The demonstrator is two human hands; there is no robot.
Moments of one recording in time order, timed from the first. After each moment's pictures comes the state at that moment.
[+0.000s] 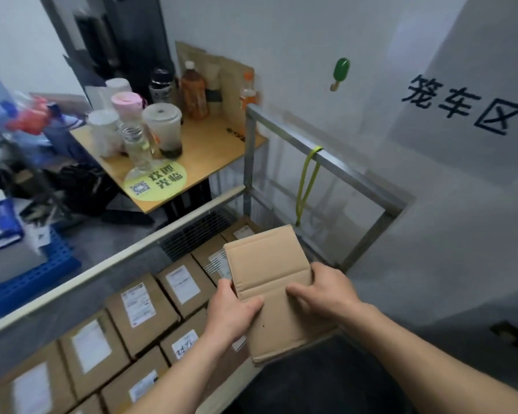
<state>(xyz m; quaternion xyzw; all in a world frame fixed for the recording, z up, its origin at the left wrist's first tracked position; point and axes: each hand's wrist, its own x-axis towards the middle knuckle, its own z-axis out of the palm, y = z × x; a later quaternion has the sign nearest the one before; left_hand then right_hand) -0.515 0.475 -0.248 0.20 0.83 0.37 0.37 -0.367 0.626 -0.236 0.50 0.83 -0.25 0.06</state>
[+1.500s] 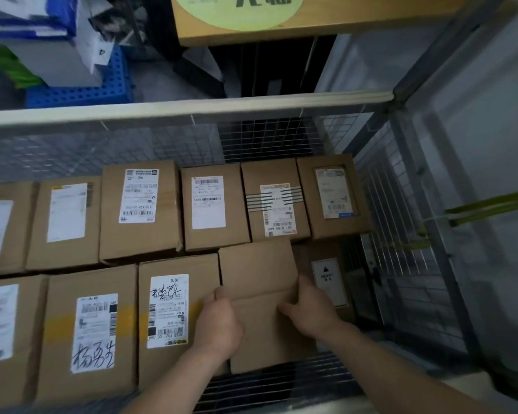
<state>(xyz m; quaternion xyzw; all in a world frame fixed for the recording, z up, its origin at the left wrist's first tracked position) -0.541 0.501 -0.572 -0.01 0.88 0.20 0.43 -0.487 0.686 -0.581 0.33 0.81 -0.37 0.32</state>
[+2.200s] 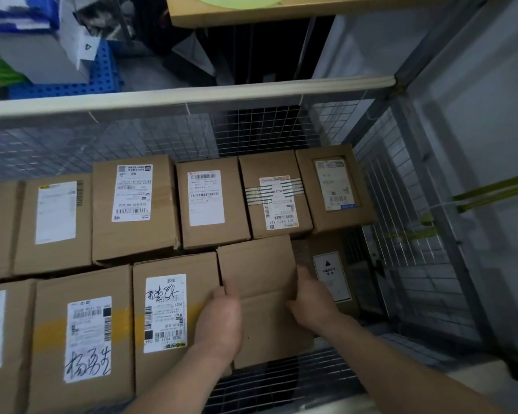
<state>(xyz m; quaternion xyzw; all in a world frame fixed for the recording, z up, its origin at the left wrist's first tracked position) -0.540 0.496 -0.585 0.12 0.91 0.11 0.39 -0.489 0.680 -0.600 0.31 0.84 -0.32 0.32</state>
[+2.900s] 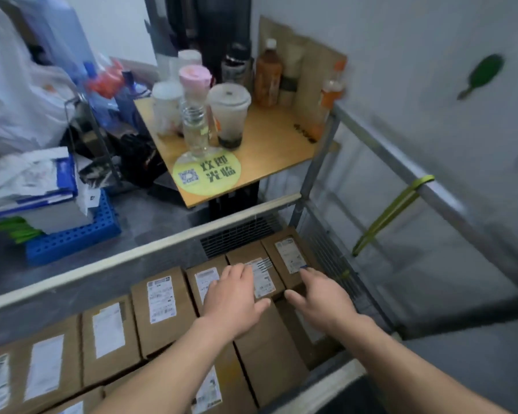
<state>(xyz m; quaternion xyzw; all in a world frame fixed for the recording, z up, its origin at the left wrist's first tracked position) -0.635 0.514 -0.320 0.40 0.89 0.10 0.20 -0.509 0.670 -0.317 0.33 0.91 -0.21 0.12</state>
